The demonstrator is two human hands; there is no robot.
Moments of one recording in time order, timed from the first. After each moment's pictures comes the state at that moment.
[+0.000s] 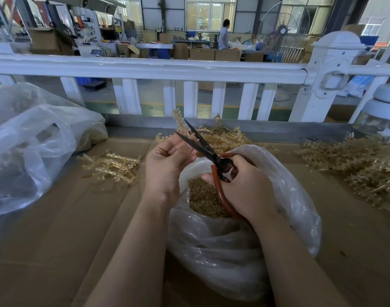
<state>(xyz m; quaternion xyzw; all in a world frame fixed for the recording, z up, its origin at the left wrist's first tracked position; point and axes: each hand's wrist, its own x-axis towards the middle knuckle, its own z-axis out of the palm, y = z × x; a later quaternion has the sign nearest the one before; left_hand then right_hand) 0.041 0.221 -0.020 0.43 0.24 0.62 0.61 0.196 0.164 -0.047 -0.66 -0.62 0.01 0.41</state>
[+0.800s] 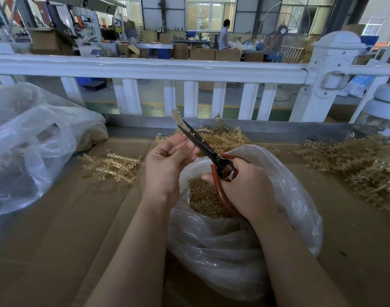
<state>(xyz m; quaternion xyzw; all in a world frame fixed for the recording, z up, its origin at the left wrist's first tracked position) 0.039 0.223 -0.022 0.42 0.23 0.62 0.62 0.193 0.164 -0.045 -0.67 -0.62 0.00 0.40</state>
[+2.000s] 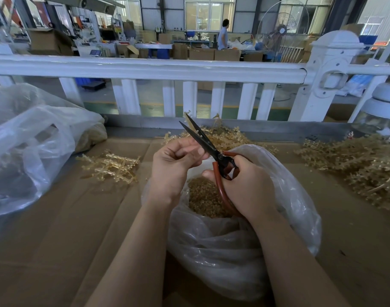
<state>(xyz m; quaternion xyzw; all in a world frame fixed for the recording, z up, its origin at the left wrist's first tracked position) 0.047 0.216 -0.024 0.53 0.26 0.59 0.56 0.193 0.162 -0.047 -0.67 -0.60 -0.04 0.43</state>
